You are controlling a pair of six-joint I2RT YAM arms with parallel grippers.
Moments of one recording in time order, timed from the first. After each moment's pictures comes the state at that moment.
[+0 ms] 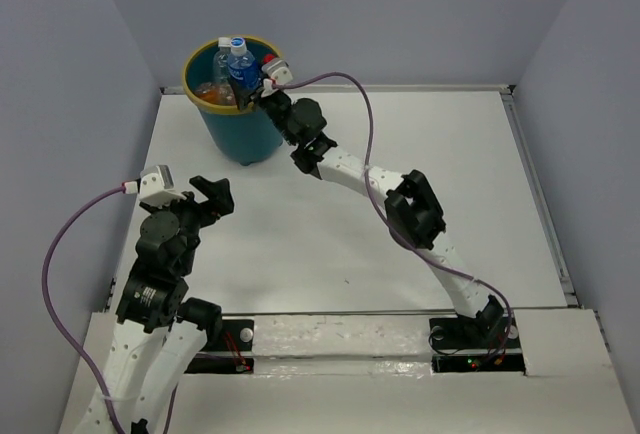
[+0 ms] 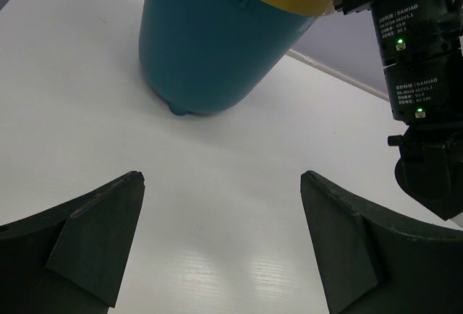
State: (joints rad) left arm -0.31 0.41 0.68 -0.40 -0.32 -0.49; right arm 0.84 2.46 2.22 0.79 0.12 -0.18
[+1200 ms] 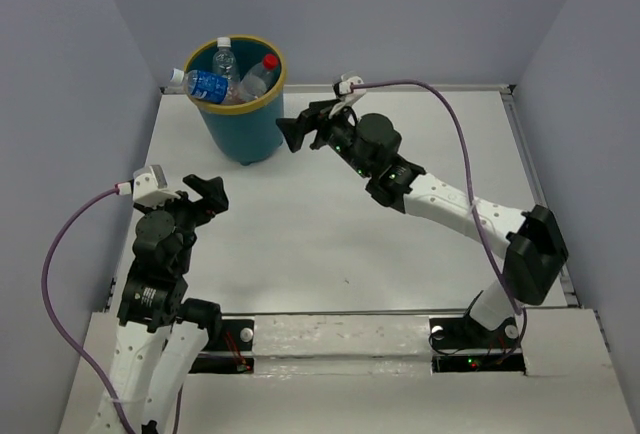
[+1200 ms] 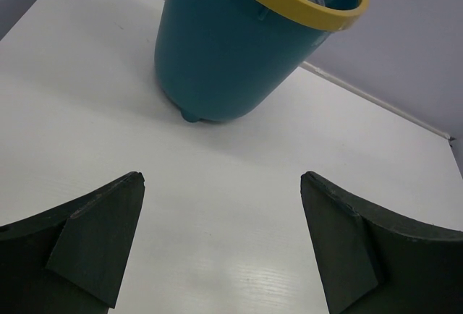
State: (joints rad) left arm -0.23 0.41 0.68 -0.40 -0.28 -0.49; right arm 0.85 1.65 1.39 0.44 0.12 0.22
